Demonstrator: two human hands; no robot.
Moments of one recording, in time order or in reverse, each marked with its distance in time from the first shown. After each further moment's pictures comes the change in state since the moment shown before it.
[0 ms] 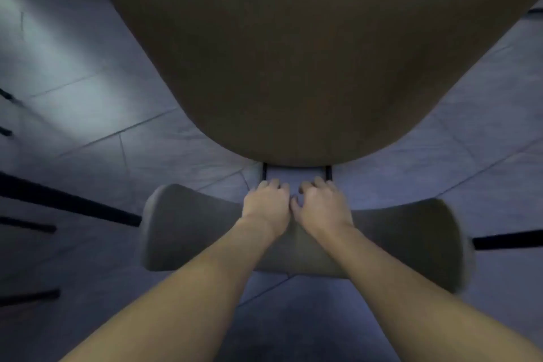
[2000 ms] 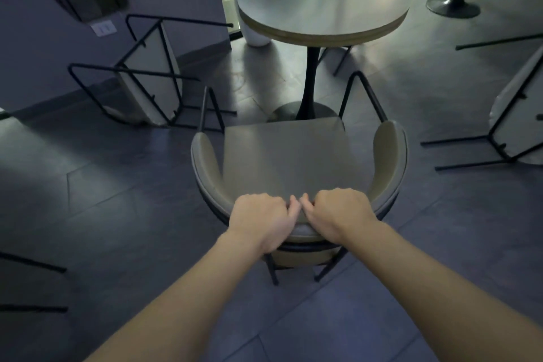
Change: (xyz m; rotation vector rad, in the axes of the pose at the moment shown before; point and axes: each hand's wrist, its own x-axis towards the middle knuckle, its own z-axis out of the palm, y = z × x) left_hand 0.068 0.004 -0.616 0.369 0.142 0.301; right_hand 0.180 -0.128 -0.591 -0.271 -0.054 -0.077
